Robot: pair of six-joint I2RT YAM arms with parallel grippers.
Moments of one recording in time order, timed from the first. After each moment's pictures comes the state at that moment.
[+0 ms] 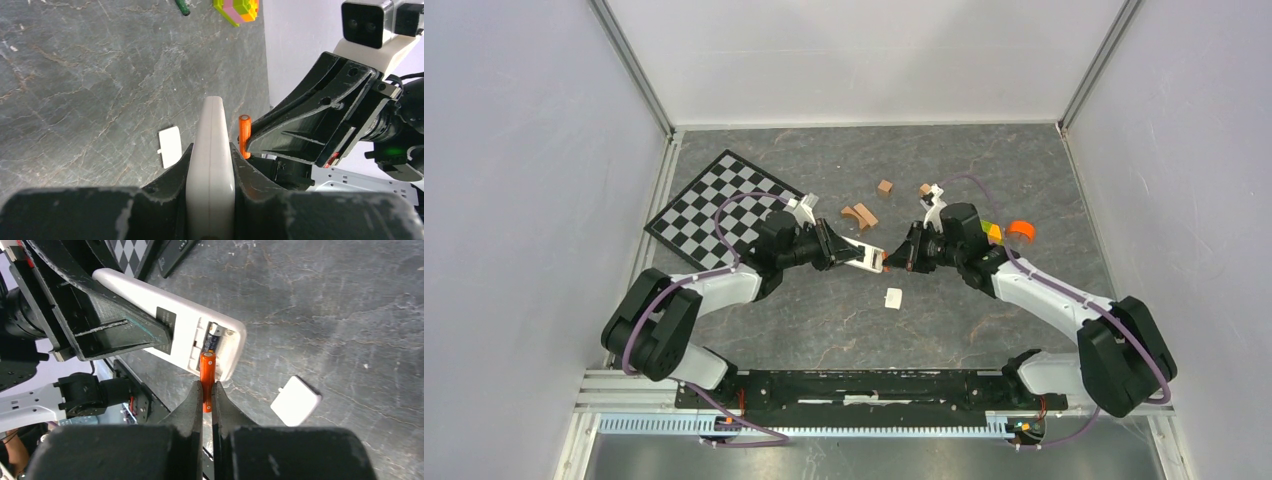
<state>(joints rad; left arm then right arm) -0.52 1.46 0.58 0.50 0.53 -0.98 0.53 1.29 0.69 0.00 -0.42 0.72</state>
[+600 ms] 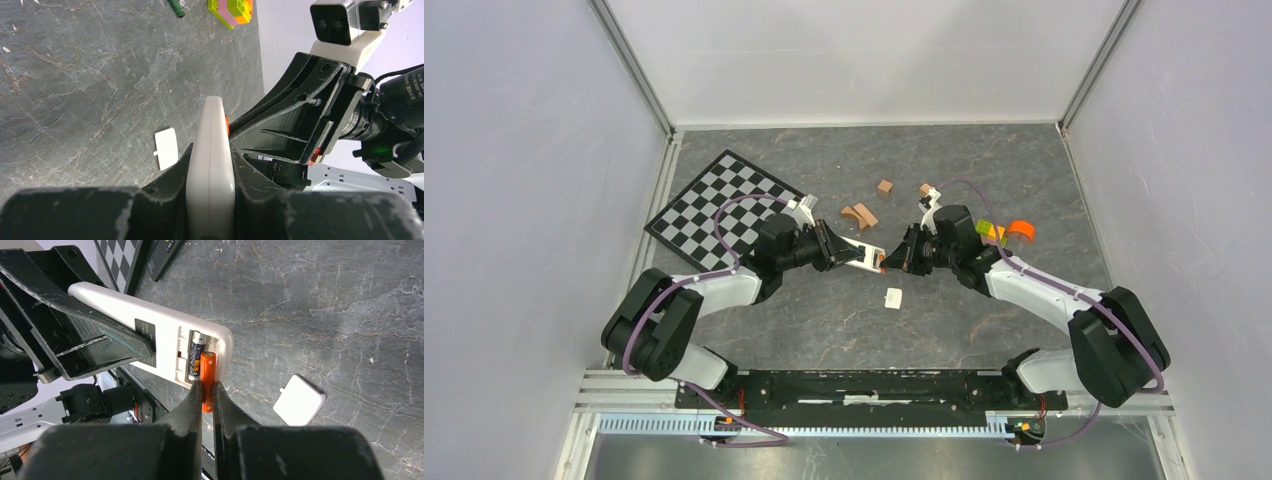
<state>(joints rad) -0.52 1.46 0.55 0.57 0.53 -1.01 0.56 1.34 0.69 0.02 -0.38 0.80</state>
